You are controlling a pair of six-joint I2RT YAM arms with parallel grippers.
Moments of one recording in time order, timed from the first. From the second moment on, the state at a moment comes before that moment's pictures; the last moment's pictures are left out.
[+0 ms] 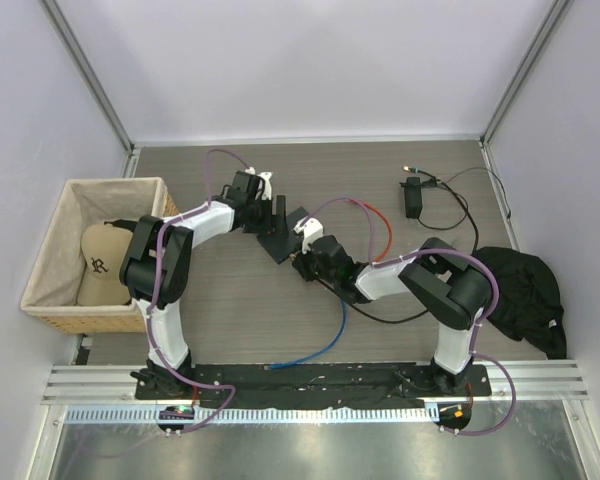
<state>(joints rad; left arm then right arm) -0.38 1.92 1.24 -0.22 0.23 -0.29 0.85 1.84 0.77 0.59 0.11 0.19</state>
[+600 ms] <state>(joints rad) -0.38 1.92 1.24 -0.22 0.23 -0.29 0.85 1.85 0.79 0.56 0.13 0.20</state>
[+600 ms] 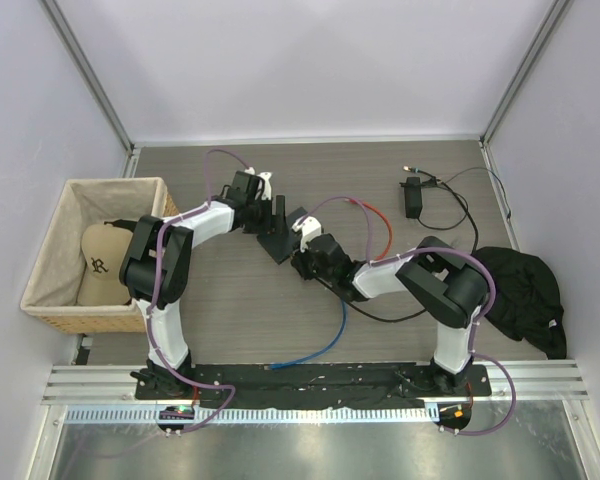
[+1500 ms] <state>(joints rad) -0.40 1.84 1.12 -0.18 0.21 -0.23 0.76 1.91 0.83 0.63 -0.15 0.05</state>
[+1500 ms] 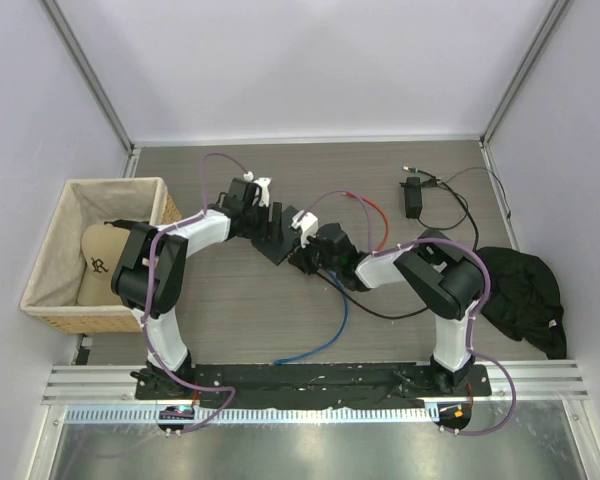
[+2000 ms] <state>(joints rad) -0.41 1.84 1.13 -0.25 0.18 -0.40 0.76 1.85 0.86 0.42 -0.14 0.05</state>
